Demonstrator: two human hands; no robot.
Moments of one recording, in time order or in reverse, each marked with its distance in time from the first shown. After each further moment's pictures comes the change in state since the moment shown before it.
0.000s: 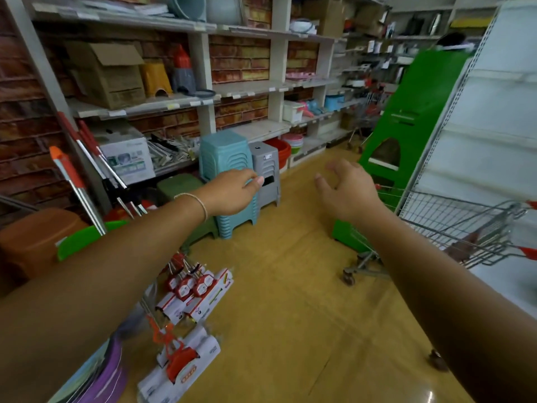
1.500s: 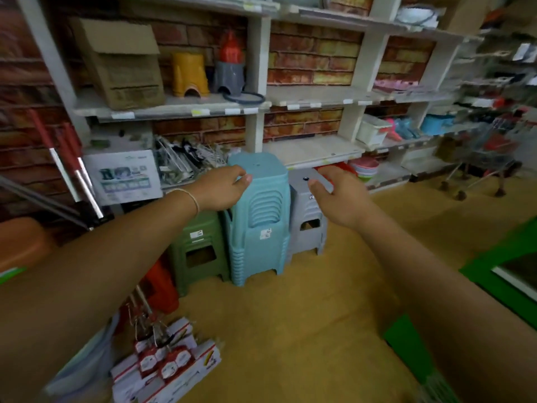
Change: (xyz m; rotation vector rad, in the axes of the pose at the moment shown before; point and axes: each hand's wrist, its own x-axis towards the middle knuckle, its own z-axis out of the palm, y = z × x) left_hand 0.559 -0.231 0.000 0.074 0.142 -0.385; right_hand 0.624 0.098 0.257 0.103 -0.351 -0.337
